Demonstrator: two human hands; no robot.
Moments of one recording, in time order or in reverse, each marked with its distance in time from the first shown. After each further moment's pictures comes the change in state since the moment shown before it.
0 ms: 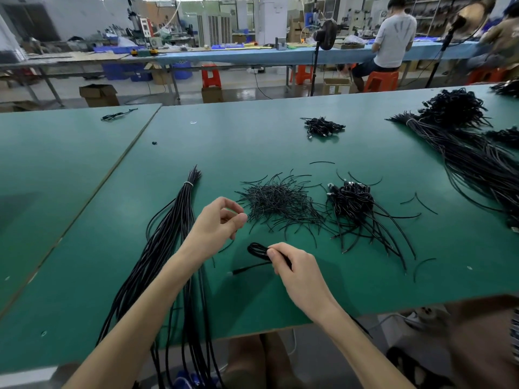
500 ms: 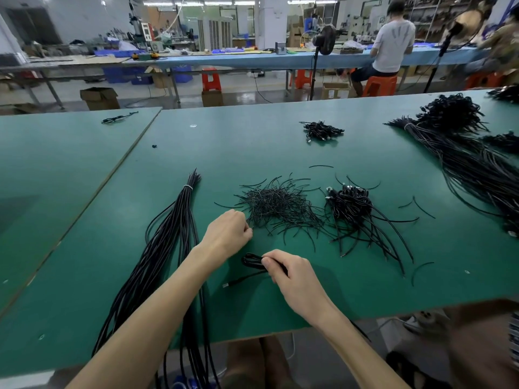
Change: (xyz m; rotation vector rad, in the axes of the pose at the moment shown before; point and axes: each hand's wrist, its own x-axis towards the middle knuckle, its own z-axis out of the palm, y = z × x) left_hand 0.044 -0.023 0.034 0.890 -0.086 0.050; right_hand 0.001 0.005 0.000 -0.018 -0.082 -0.028
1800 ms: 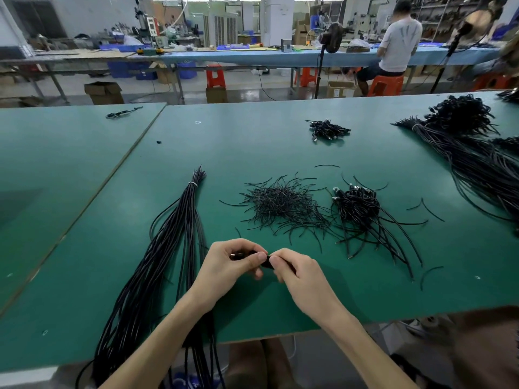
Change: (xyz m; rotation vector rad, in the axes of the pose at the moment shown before) left_hand -0.085 -0.014 0.021 -1.176 0.038 0.129; right_hand 0.000 0.000 0.000 0.024 -0.014 0.010
